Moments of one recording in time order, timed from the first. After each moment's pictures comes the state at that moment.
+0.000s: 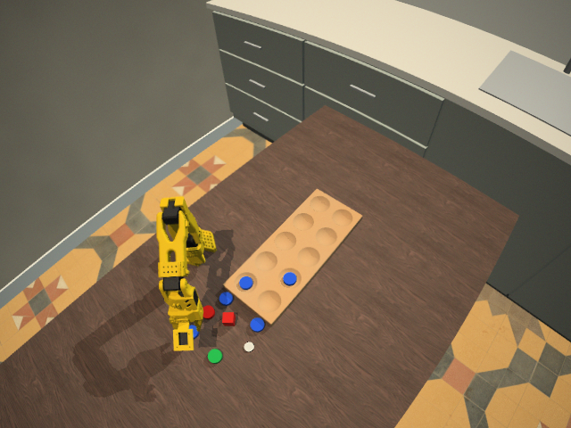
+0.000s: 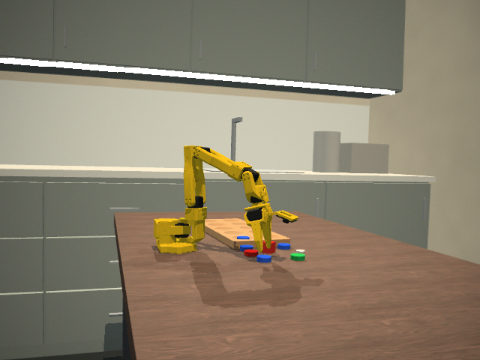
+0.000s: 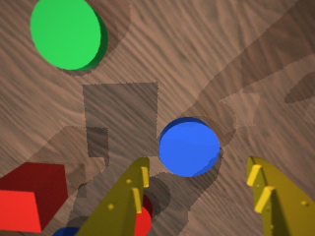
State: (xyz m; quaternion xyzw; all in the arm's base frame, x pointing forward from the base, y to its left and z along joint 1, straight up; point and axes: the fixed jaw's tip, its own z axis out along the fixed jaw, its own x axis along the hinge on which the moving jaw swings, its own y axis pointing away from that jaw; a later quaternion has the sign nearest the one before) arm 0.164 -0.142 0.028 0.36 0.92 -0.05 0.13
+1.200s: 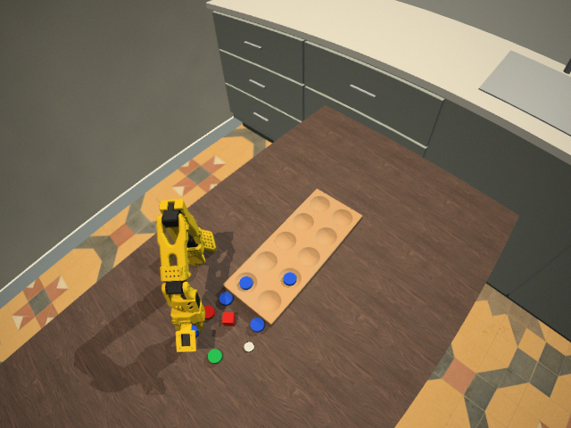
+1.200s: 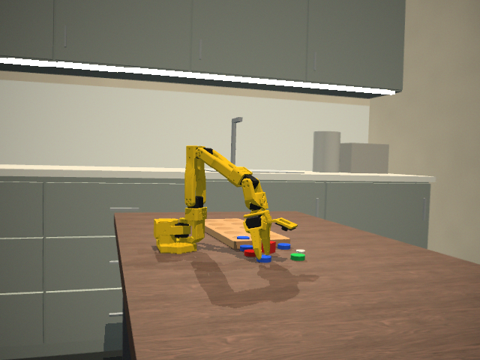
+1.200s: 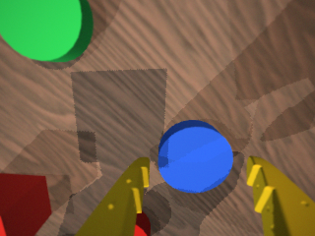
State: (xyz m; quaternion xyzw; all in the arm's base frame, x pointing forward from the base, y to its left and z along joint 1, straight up) arm 0.162 -0.140 0.012 0.36 0.92 -0.05 0.12
